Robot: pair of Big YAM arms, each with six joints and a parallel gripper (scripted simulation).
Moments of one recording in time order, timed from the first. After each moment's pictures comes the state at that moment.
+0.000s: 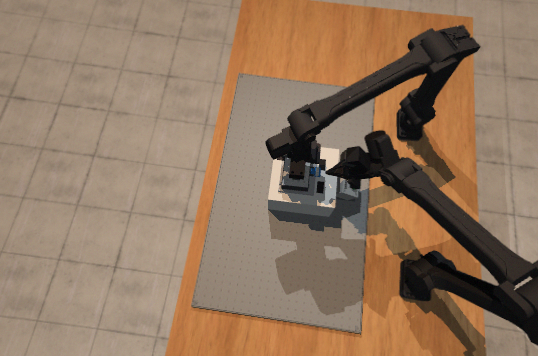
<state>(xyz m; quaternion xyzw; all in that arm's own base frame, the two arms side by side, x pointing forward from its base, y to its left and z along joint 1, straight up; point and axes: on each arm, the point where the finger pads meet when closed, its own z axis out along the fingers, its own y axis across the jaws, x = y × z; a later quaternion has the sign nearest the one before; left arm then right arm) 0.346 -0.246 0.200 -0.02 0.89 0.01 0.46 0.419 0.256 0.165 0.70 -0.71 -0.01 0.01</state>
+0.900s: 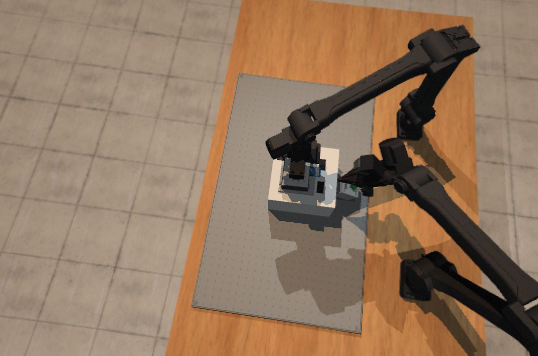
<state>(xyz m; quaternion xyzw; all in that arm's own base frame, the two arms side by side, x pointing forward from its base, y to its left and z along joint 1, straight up) 0.309 -0.227 0.206 -0.02 0.89 0.01 0.46 0.419 0.256 0.165 0.70 -0.71 -0.01 0.01</state>
